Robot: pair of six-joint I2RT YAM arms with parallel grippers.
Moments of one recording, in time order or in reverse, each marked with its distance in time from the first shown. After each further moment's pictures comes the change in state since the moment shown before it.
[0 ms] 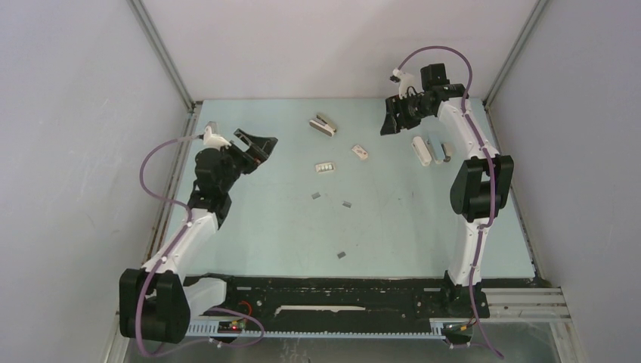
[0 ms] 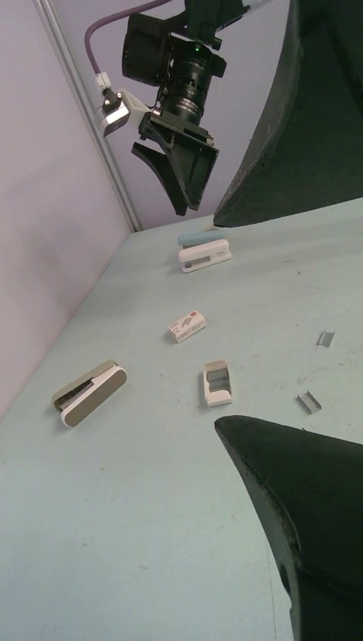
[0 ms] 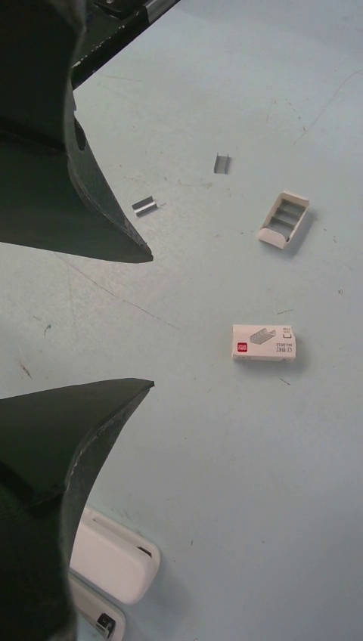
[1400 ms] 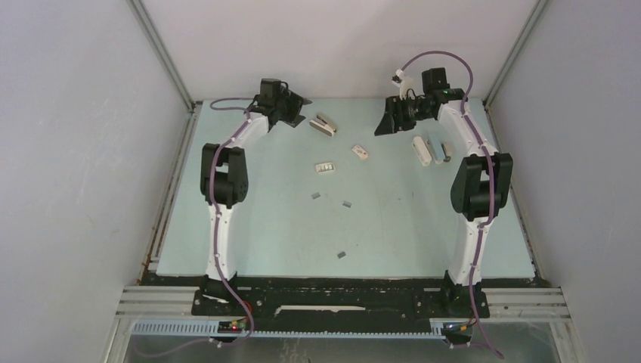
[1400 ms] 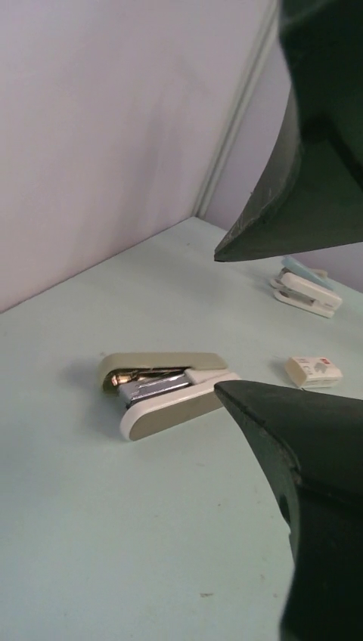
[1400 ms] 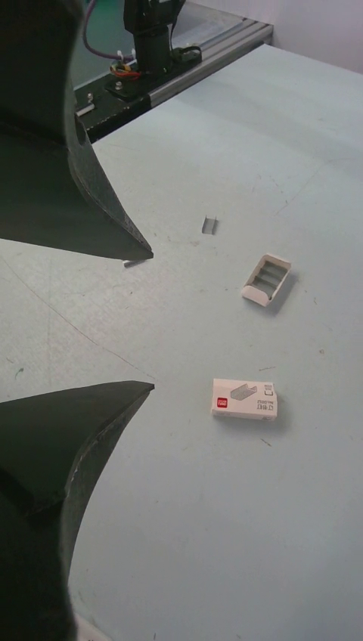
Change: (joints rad) left arm -0.108 1.220 1.283 -0.508 -0.039 -0.407; right arm -0.023 0.011 -0.046 0.079 -0.173 0.093
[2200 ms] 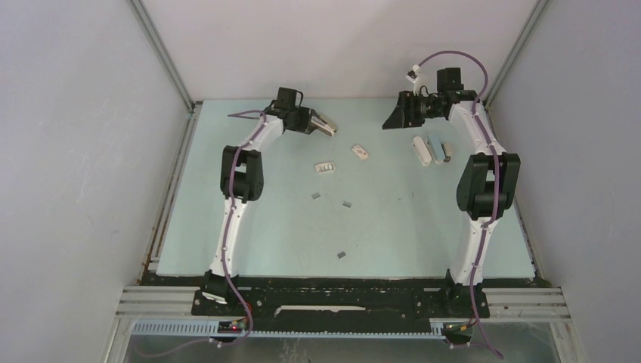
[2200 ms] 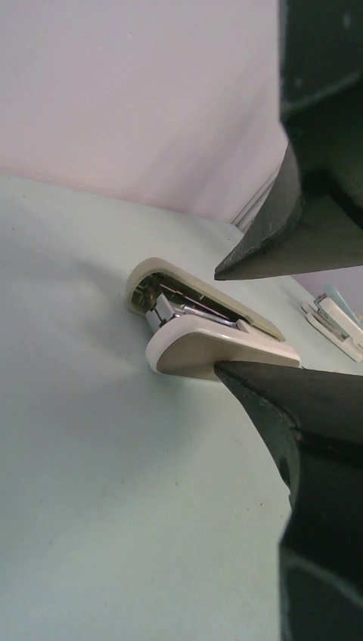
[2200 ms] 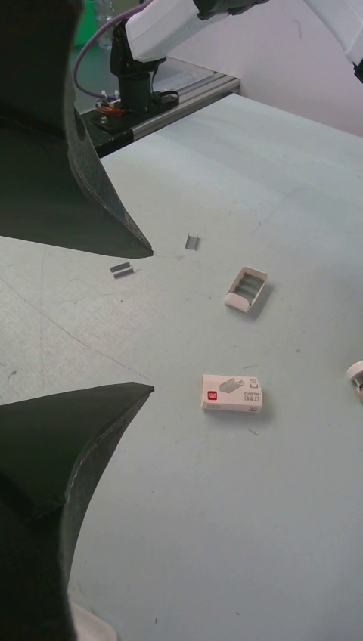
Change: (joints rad) left arm -0.044 0.335 0.405 -0.298 -0.044 -0.291; right arm -0.078 0.000 -0.035 0.082 -0.115 0.076
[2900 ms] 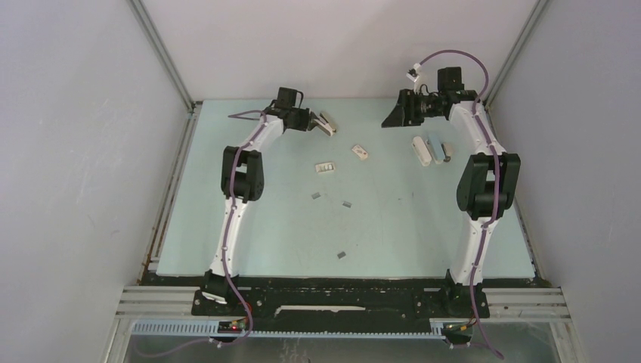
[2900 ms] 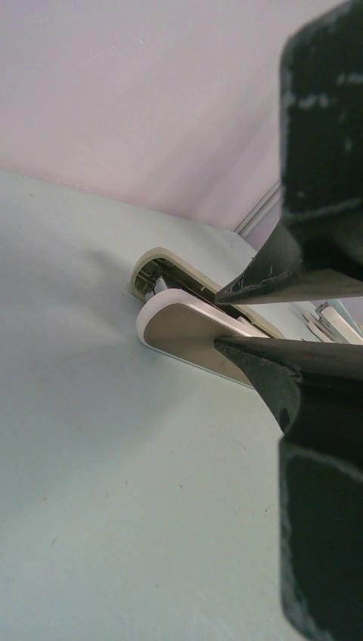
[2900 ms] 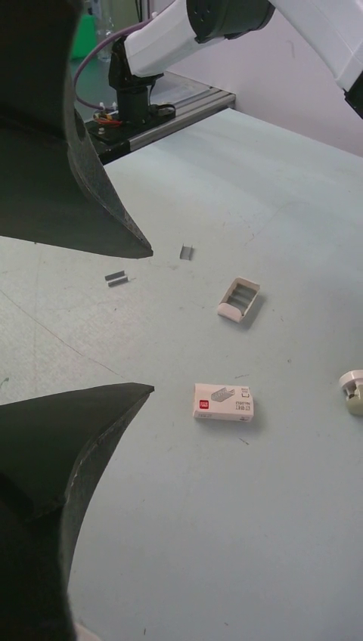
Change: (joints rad) left arm -0.002 0.017 0.031 -0.009 0.003 -0.036; right arm -0.006 0.000 0.000 0.027 -0.032 0.031
